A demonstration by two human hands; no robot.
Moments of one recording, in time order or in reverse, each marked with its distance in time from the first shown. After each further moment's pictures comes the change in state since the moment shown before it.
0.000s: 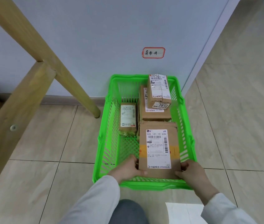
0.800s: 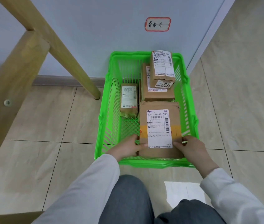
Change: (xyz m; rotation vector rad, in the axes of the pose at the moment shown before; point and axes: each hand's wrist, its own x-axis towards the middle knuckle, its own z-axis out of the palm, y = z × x) left_hand -0.023 0.033 -0.001 -0.018 0.011 -0.053; right_hand 0.002 -0.013 -0.001 -0.168 0.023 -0.114
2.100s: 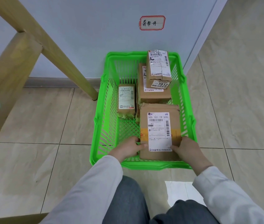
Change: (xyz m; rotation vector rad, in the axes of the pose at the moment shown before) left_hand 0.005 0.011 0.014 -0.019 0.045 -0.071; right_hand 0.005 -0.005 0.004 -0.215 -0.081 0.063
